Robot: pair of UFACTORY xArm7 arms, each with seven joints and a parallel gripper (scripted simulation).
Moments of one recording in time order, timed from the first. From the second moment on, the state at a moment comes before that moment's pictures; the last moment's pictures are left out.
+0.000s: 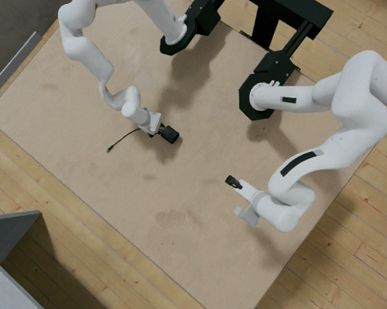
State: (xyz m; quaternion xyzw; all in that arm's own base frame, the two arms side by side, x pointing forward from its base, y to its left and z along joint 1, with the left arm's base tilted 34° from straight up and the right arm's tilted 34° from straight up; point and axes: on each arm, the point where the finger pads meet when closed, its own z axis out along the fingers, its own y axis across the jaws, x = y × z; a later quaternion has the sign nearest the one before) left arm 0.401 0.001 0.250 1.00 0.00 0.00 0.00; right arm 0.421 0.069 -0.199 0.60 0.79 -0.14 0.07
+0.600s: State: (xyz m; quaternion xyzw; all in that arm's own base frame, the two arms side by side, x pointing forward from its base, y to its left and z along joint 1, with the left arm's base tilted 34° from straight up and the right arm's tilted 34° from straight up) left arm 0.401 0.001 0.250 1.00 0.00 0.00 0.00; right arm 0.432 0.042 -0.191 0.57 0.81 -0.15 0.06
